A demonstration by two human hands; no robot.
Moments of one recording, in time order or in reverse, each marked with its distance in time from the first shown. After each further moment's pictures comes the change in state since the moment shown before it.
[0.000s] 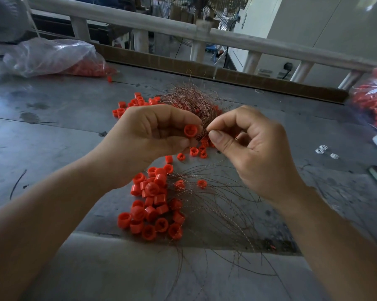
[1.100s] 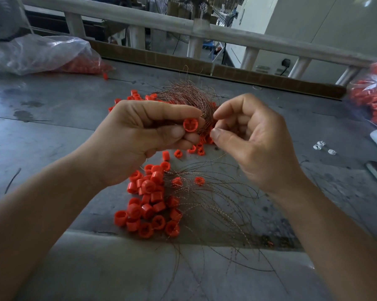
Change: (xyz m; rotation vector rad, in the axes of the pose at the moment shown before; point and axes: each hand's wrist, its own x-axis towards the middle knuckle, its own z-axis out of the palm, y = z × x) left_hand -0.002 -0.001 -0.003 -0.306 -0.074 -0.021; right_hand -0.002 0.000 -0.004 0.165 -0.028 0.141
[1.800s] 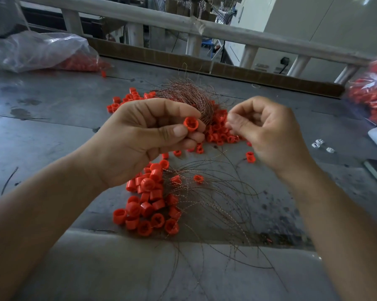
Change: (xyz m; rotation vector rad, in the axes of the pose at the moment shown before) left_hand 0.001 -0.003 0.003 -0.154 -0.017 -0.080; right_hand 0.014 0.025 -0.021 -0.145 0.115 0.136
